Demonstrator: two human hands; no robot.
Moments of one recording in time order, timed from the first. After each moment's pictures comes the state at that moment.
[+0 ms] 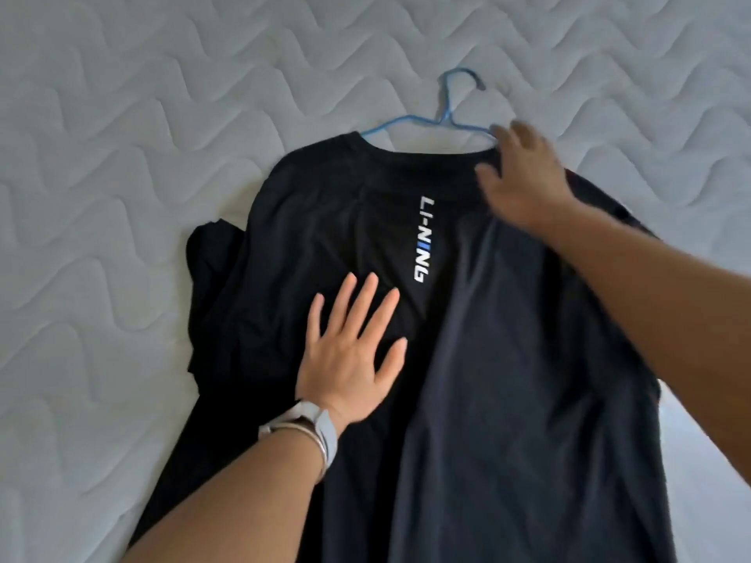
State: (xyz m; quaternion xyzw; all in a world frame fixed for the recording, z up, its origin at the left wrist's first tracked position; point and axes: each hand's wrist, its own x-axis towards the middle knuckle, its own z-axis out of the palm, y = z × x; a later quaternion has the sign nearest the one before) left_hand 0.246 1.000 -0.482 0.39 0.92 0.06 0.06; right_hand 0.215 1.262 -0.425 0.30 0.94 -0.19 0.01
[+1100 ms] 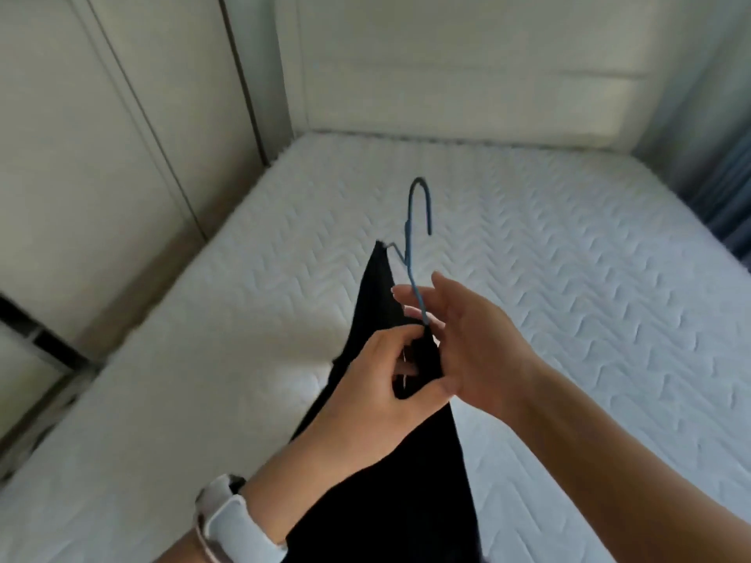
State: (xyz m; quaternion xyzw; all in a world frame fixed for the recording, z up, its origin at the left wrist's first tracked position) left_hand 0.435 0.877 -0.028 0.35 0.75 0.53 0.18; right_hand 0.467 0.996 0.010 0.27 0.44 -0.86 0.00
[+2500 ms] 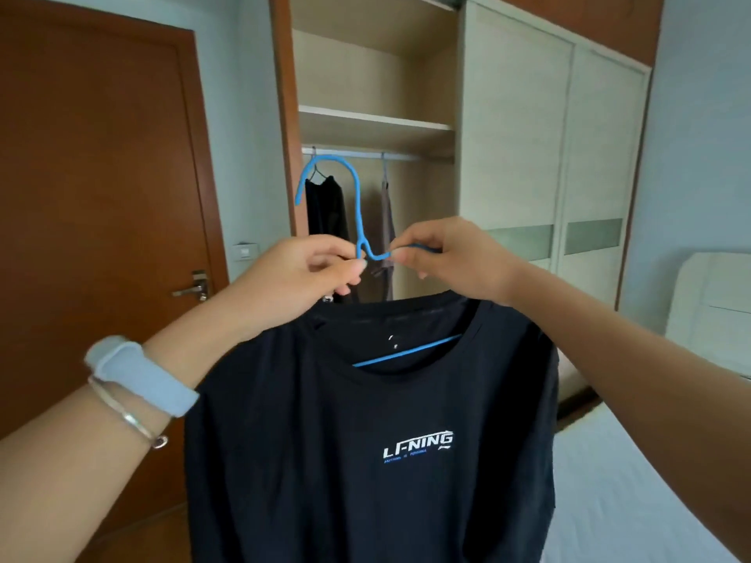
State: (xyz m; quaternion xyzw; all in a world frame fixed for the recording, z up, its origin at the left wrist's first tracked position) left_hand 0.648 0.222 0.323 0.10 0.88 0.38 -0.27; right_hand 0.554 0.397 0.335 -0.46 0.79 -0.36 -0.17
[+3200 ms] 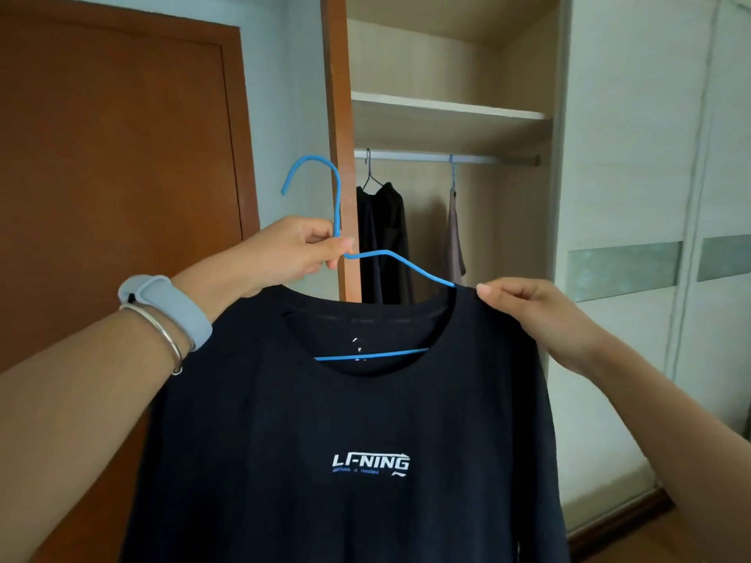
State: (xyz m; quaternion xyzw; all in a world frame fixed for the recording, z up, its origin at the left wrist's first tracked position) left_hand 0.412 0.034 0.360 0.00 0.92 0.30 -0.24; right_hand 0.288 0.280 0.284 -0.38 0.70 -0.60 0.00
